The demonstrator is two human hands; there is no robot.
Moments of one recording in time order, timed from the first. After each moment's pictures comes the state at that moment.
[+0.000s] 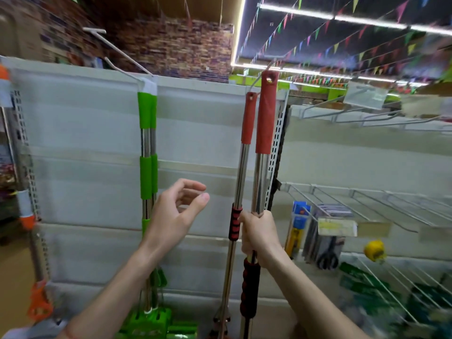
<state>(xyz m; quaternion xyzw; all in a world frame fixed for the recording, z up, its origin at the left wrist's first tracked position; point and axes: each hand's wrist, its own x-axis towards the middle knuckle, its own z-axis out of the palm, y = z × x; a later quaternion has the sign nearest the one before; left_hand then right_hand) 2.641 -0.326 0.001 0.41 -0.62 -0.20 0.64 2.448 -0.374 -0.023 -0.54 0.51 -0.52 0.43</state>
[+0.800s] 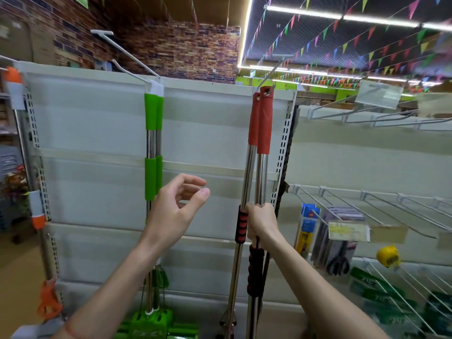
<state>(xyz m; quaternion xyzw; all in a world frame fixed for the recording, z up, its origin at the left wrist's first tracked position) 2.651 -0.328 0.009 0.42 -0.62 -0.18 0.64 2.452 -0.433 -0.024 -0.53 0.53 -0.51 0.42</state>
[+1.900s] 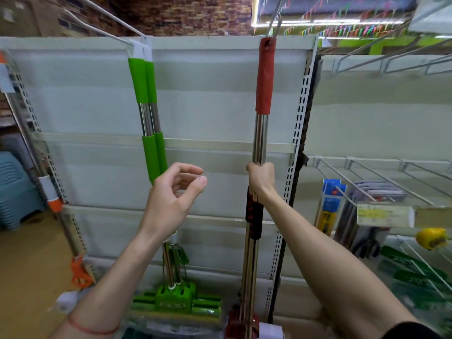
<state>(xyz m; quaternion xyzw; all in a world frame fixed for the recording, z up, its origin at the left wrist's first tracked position) 2.646 -0.367 -0.016 0.47 -0.59 -0.19 0.63 2.474 -0.548 -0.034 -0.53 0.51 -0.56 0.38</state>
